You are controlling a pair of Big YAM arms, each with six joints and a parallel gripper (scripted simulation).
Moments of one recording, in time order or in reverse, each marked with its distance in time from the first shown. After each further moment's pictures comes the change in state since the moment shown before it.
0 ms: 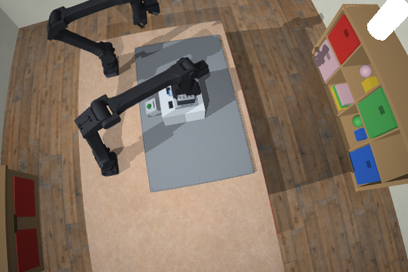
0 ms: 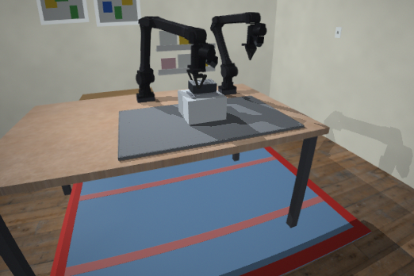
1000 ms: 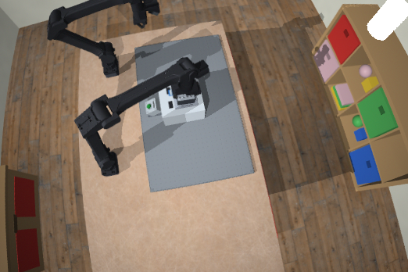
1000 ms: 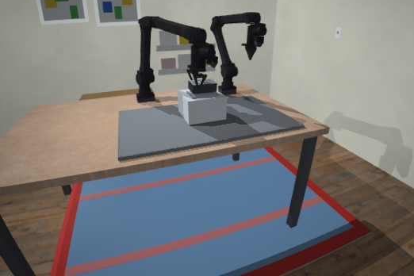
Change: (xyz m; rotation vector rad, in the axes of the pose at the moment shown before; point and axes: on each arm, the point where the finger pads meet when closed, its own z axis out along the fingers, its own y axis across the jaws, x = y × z) left arm 0.000 0.000 0.000 0.000 0.000 0.000; right arm 0.000 0.000 -0.001 0.003 -0.001 0.000
